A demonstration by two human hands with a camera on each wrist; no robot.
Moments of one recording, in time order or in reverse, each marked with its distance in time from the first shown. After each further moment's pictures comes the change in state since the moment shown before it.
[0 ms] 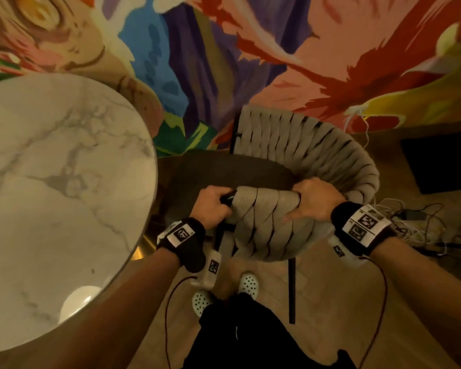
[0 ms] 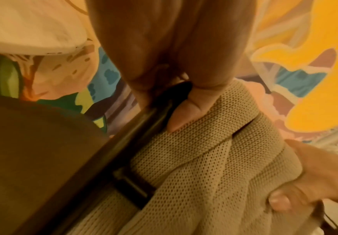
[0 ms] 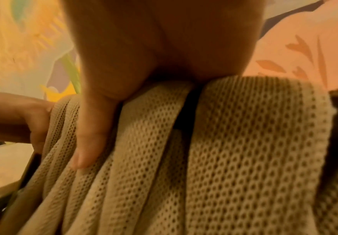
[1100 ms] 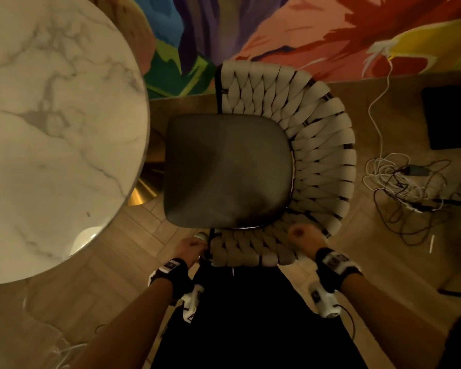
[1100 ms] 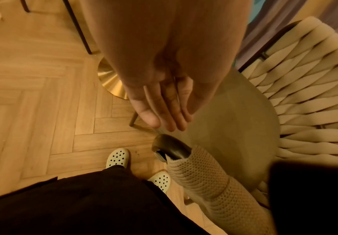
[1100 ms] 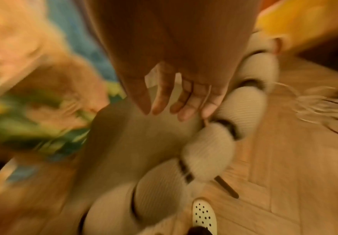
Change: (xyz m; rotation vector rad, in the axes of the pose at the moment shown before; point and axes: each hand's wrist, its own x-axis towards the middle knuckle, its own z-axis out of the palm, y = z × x) left_hand -0.121 -0.182 0.111 -0.245 -0.032 -0.834; right_hand -0.060 0.054 0.229 0.537 -0.154 0.457
